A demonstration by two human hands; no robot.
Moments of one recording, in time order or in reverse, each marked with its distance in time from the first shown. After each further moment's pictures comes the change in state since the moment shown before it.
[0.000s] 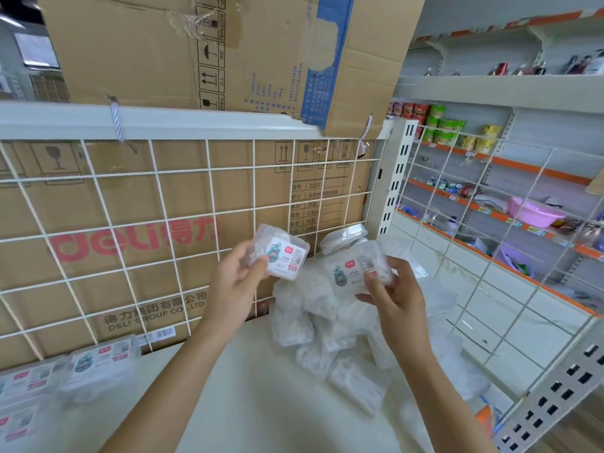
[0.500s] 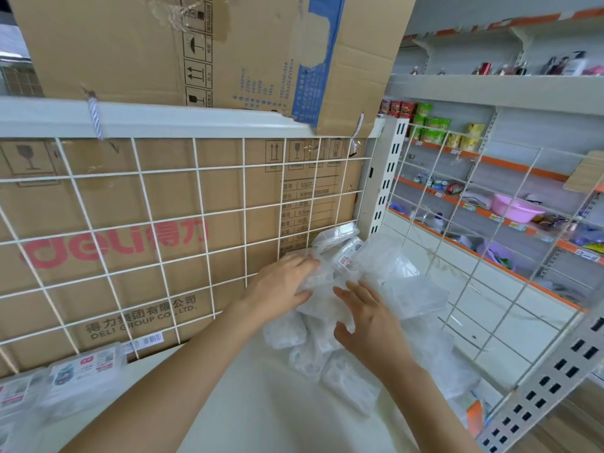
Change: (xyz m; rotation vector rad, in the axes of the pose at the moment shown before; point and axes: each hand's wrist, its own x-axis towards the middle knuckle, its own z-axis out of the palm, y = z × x) left_hand 0.044 -0.053 0.043 1.017 -0.543 0.450; right_hand -0.002 0.053 0.000 -1.070 -0.184 -0.515
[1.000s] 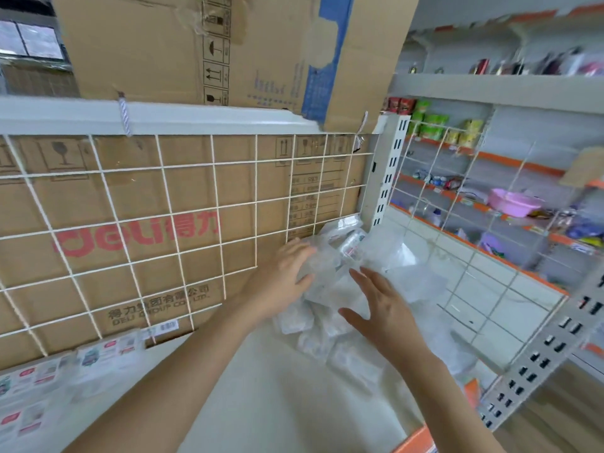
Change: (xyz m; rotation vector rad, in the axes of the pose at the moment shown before) left_hand -0.029 0.014 -0.034 -0.198 0.003 -0.124; right_hand -0.010 -0.003 -0.013 0.073 -0.062 0.064
